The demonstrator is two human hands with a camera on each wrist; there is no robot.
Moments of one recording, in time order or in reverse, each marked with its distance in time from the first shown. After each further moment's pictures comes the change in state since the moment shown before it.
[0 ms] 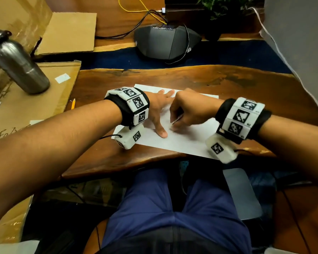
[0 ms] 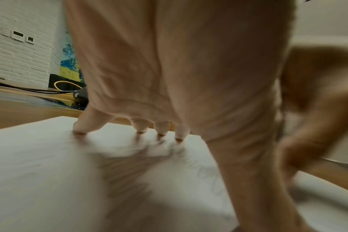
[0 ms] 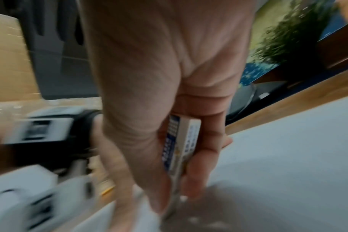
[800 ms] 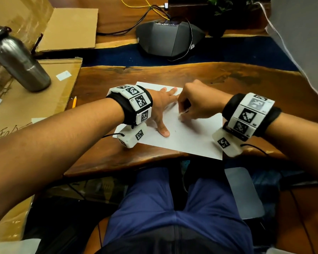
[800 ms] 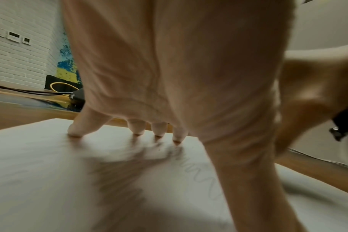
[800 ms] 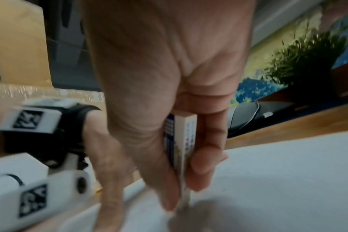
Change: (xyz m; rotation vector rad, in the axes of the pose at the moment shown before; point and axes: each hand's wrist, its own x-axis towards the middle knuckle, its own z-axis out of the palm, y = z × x) left_hand -0.002 0.005 -0.003 0.052 -0.035 -0.028; right_hand 0.004 0.015 -0.005 -0.087 0.096 0.052
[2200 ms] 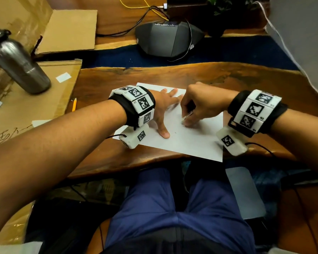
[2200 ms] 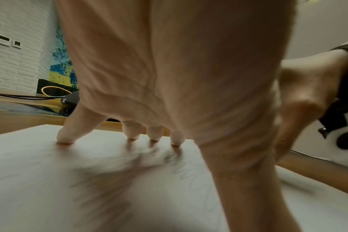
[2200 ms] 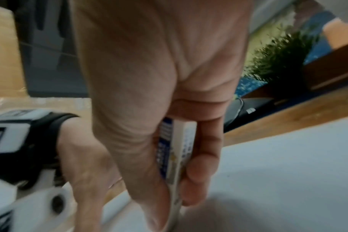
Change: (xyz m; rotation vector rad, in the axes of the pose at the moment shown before) left_hand 0.009 -0.002 0.000 0.060 -0.032 0.001; right_hand 0.000 0.013 -0.006 0.046 -0.166 0.008
